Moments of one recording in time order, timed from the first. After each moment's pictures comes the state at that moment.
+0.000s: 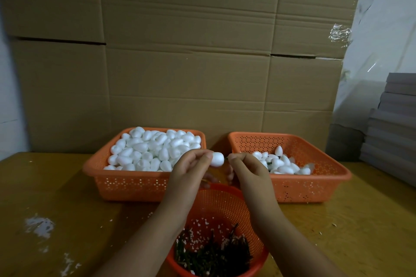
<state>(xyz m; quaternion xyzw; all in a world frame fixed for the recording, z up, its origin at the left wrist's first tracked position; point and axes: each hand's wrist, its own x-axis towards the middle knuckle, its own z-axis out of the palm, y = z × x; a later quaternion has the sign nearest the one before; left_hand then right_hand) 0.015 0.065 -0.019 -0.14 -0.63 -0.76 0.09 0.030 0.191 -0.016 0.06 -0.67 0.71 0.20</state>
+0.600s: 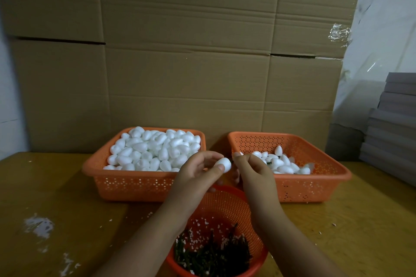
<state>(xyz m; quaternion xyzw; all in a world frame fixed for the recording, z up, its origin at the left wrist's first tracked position) 0.020 0.066 -0.021 -0.20 -0.66 -0.72 0.05 0.029 0.195 -0.019 0.00 -0.66 0.72 0.22</state>
